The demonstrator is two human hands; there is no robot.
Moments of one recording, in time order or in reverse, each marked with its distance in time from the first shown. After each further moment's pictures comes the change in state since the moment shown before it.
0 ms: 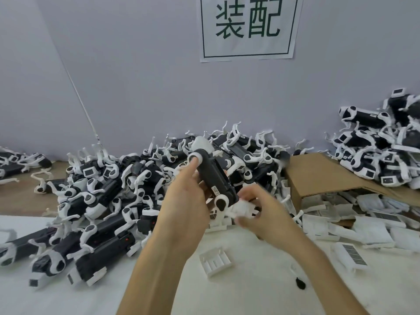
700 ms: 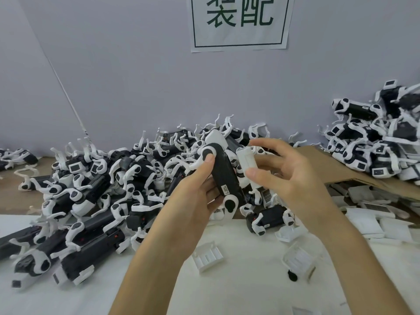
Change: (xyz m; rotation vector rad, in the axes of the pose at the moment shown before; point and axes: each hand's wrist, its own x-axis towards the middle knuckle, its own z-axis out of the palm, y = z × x) left_hand 0.009 -0.012 0.003 0.039 -0.099 0.149; right_hand -0.015 -0.045 -0.055 0.429 0.132 -0.200
